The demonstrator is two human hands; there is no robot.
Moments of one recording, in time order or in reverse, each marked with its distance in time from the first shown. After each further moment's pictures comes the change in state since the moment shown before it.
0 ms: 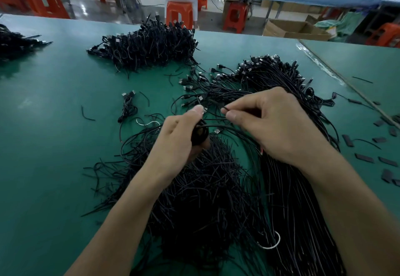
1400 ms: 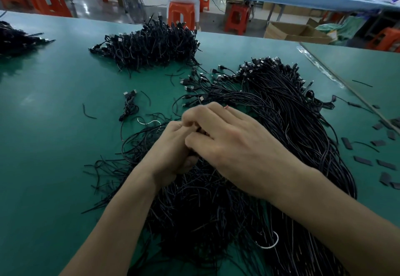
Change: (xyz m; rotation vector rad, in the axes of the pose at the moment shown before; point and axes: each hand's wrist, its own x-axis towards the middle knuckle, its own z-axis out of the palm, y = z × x) left_hand 0.004 -0.013 -0.010 -0.223 -0.156 -0.174; right_hand -0.019 -0.035 0.031 -0.679 -0.138 -0.658
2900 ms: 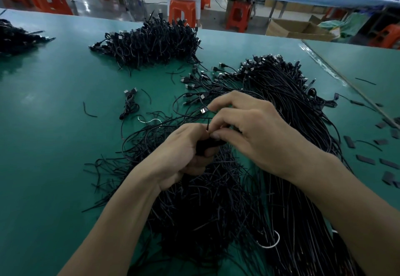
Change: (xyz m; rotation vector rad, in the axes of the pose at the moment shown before) left_hand -0.005 0.010 0.009 -0.073 -0.230 -0.152; right_hand -0.011 0.043 0.014 0.478 0.044 0.220
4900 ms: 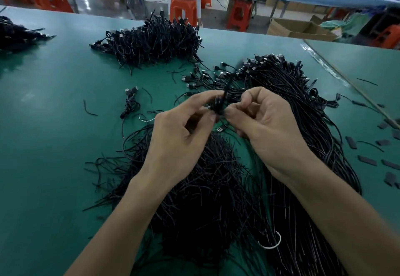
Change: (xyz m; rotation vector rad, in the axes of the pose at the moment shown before) left_hand 0.001 -0.002 0.001 0.616 0.522 0.711; right_hand 0.002 -0.002 0.020 0.909 0.372 0.409
